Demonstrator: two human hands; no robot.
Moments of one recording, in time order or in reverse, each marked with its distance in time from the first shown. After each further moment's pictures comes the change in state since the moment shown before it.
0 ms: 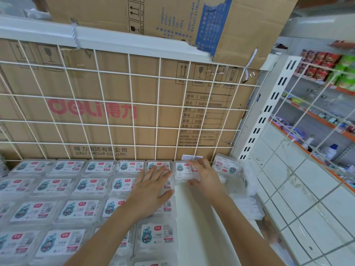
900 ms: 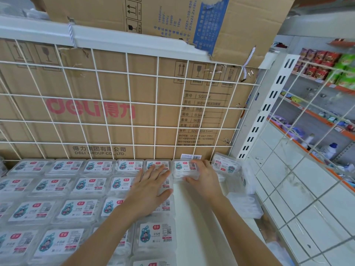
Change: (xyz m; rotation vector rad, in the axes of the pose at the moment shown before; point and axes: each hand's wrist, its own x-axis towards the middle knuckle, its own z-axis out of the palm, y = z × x) left_hand -0.001 0.000 -0.001 0.024 -0.009 -0.006; right_hand -0.003 -0.003 0.006 0.164 0.118 0.130
